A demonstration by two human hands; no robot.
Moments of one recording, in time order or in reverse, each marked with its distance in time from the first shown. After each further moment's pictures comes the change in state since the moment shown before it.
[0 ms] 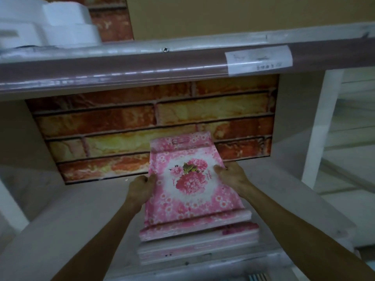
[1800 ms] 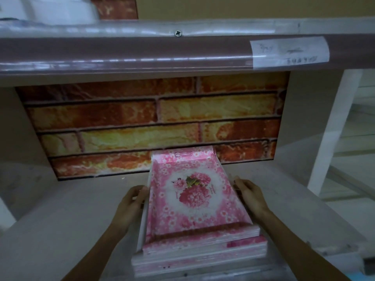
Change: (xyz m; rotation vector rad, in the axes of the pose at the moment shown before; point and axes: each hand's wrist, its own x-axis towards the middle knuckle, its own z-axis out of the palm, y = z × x) left_hand -0.016 -0.056 0.002 -0.328 -0.081 0.042; right_hand 0.004 0.076 -0.002 0.343 0.062 0.079
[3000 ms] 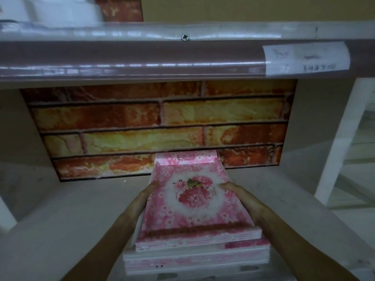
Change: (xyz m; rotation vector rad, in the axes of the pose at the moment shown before) left_hand 0.030 0.033 0.022 -0.460 -0.301 -0.253; right_hand 0.006 -0.029 0.018 0.235 -0.506 0.363
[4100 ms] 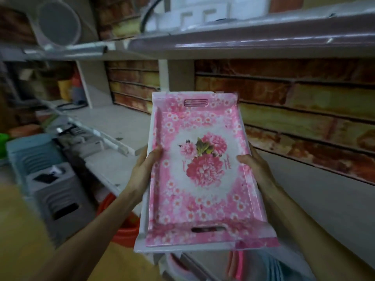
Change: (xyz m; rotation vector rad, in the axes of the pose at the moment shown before) left_hand -0.304 -0.023 -0.059 -0.015 0.784 0.443; right_hand -0.051 0.027 0.174 -0.162 -0.483 -0.477
